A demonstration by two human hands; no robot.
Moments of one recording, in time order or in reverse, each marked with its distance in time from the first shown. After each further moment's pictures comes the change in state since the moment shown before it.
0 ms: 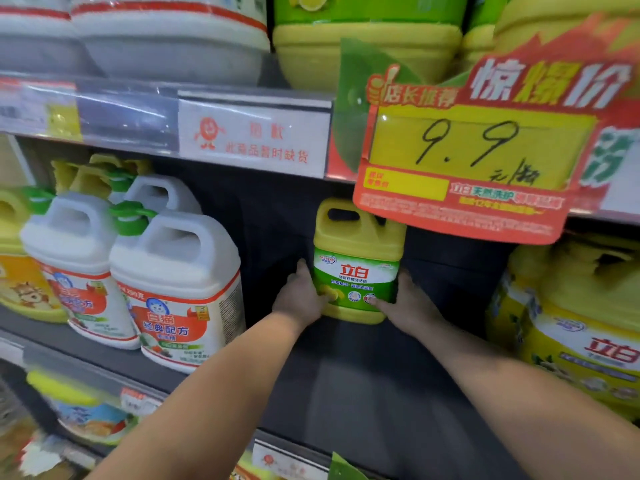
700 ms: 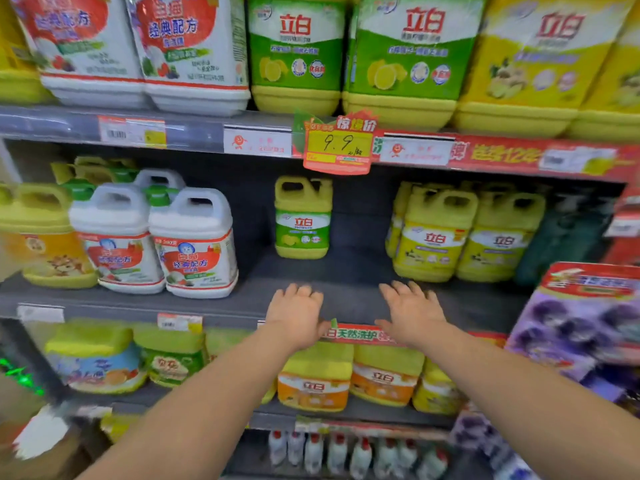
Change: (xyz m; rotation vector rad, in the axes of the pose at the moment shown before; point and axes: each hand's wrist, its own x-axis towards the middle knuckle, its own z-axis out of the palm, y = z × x) left_hand -0.260 0.021 -0.050 0.752 -0.170 0.586; right_hand -0.283 -0.010 -0.066 -0.731 -0.088 0.088
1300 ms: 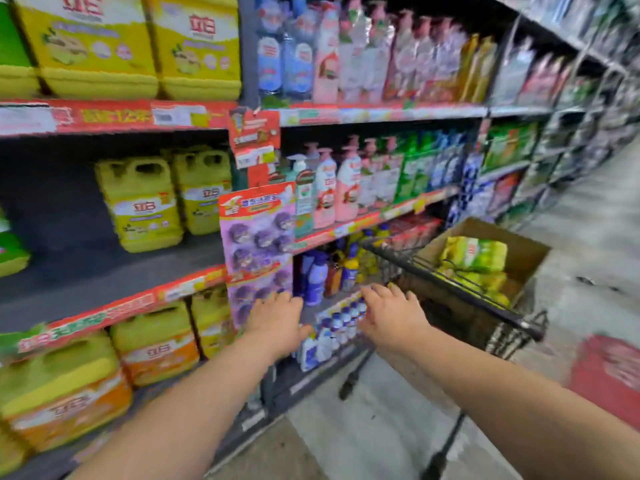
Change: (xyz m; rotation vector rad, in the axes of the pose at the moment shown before) left_hand -0.113 0.389 -0.020 -0.104 -0.004 0.611; right_hand -0.386 0.245 0.039 0.046 0.052 0.597
